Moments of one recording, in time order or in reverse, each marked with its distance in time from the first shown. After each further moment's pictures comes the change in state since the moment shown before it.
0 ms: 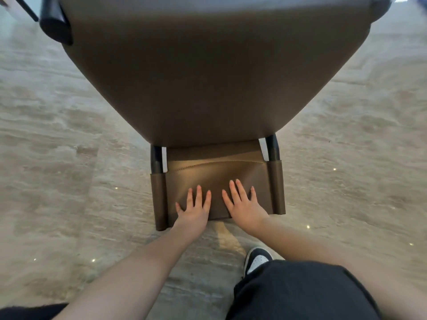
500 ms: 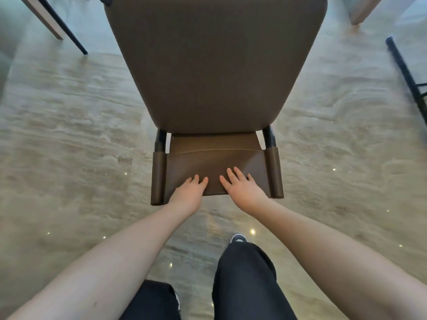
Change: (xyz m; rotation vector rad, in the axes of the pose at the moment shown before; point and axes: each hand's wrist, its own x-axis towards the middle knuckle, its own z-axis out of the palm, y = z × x) left_hand -0.178 -0.005 -0.252 -0.092 -0.044 0.019; right_hand -0.105 0.059 -0.272 0.159 -0.133 -0.030
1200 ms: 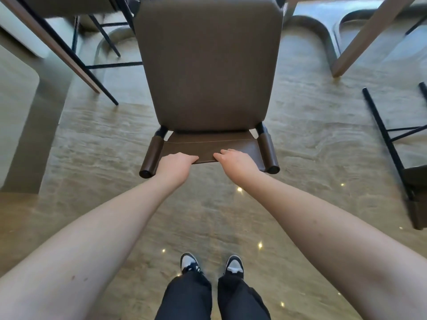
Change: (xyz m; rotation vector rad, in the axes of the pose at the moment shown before) left_hand -0.127 0.001 -0.322 0.095 0.343 -0.128; right_hand -0.075 0.055 -0.330 0.083 0.312 -0.011
